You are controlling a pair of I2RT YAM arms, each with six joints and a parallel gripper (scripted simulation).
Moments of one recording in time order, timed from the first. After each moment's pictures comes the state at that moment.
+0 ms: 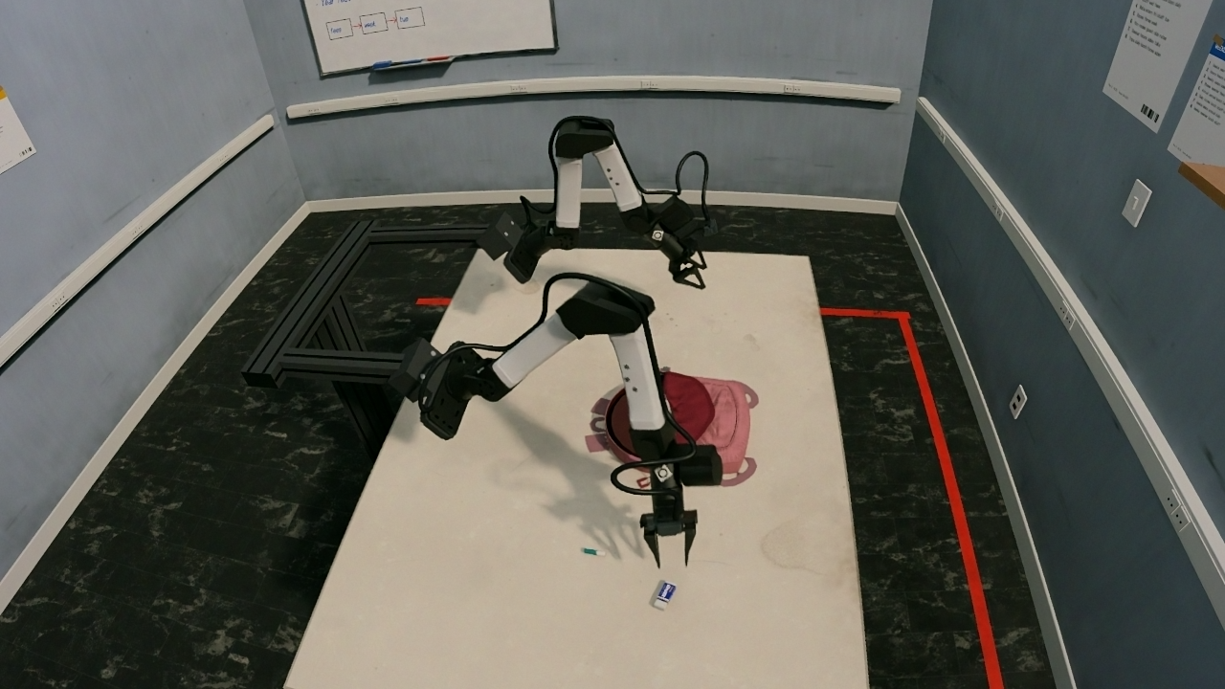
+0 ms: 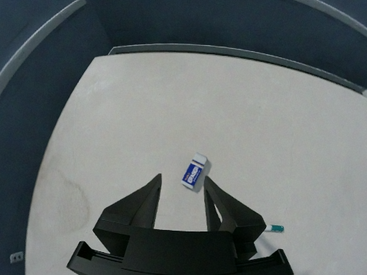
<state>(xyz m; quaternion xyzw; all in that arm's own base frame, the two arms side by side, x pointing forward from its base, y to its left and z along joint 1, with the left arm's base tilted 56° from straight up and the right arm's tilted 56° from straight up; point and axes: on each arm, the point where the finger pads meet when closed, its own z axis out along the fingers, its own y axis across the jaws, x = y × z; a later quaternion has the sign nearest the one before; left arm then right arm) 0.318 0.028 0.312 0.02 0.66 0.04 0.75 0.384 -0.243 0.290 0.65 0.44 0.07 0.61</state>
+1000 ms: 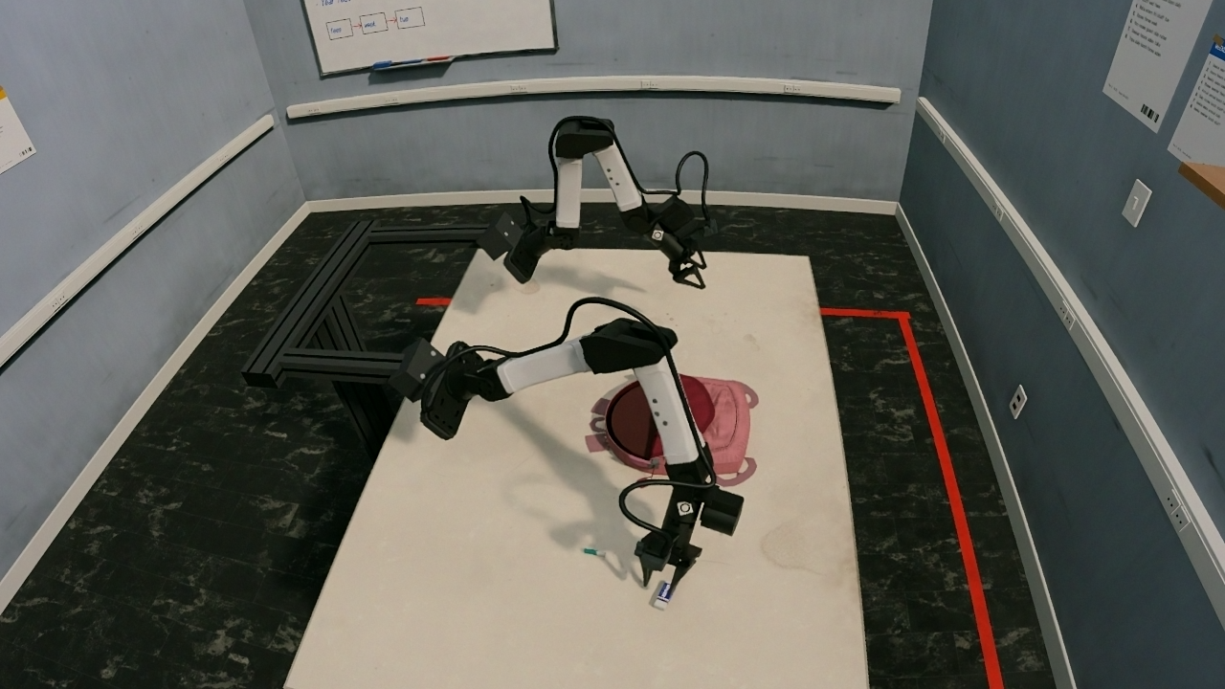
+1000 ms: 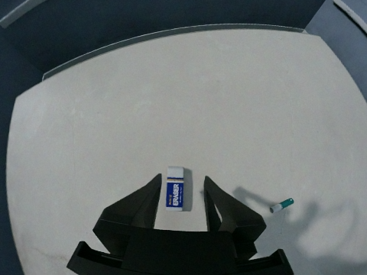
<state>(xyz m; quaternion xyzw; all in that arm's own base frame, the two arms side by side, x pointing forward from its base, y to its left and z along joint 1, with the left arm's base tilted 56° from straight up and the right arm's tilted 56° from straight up) 0.318 0.029 0.312 0.02 0.66 0.04 0.75 0.403 -0.278 0.251 0.80 0.37 0.09 0.46</state>
